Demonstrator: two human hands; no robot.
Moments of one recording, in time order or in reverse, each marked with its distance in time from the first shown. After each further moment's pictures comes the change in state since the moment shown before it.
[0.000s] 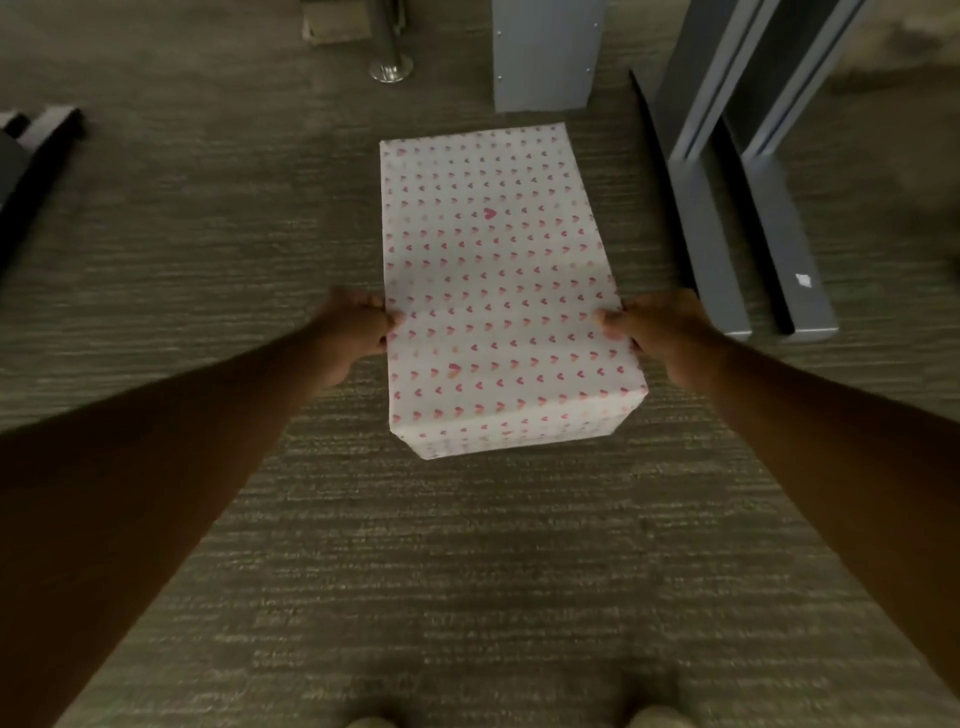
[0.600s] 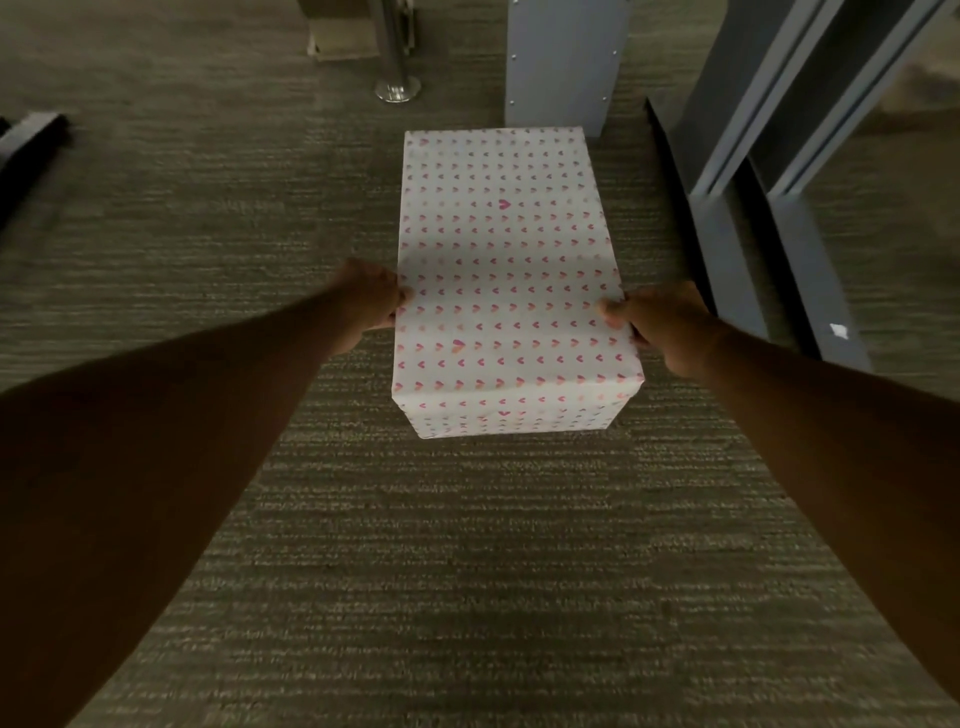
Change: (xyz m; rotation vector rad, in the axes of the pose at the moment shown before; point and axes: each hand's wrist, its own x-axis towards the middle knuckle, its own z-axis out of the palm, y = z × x) left_hand 0.105 0.035 0.009 0.030 0.048 0.019; right_hand 0.098 -0.021 0.012 -0.034 0.039 -0.017
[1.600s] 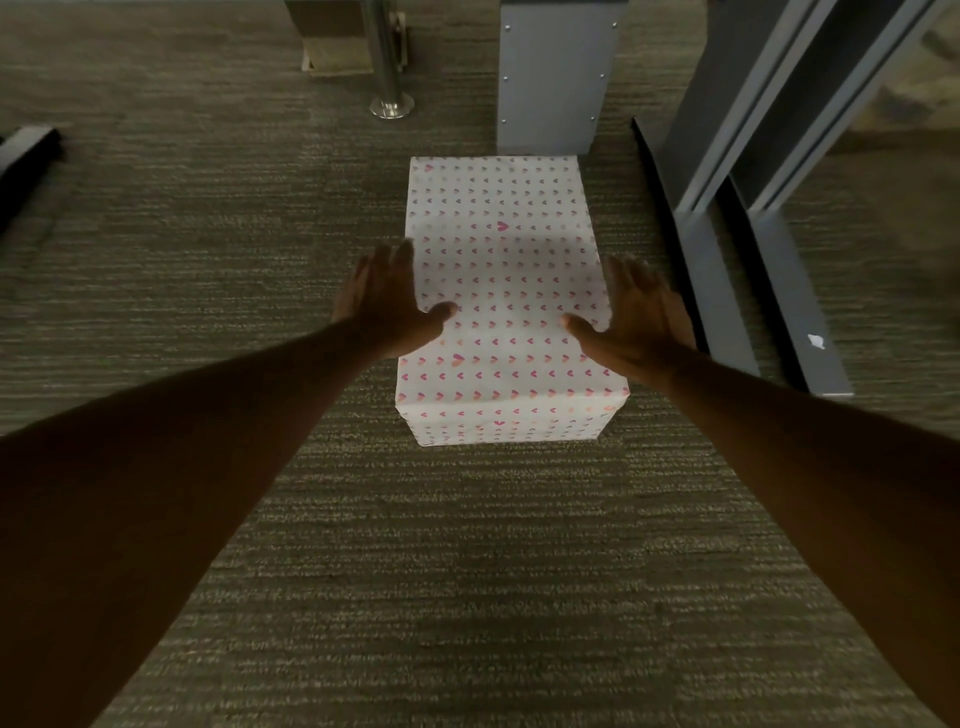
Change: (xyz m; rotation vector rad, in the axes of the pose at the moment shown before) left_hand -0.020 0.012 0.012 0.852 0.200 0.541; right_hand -0.015 -0.014 0.011 -0.953 0.177 -0.473
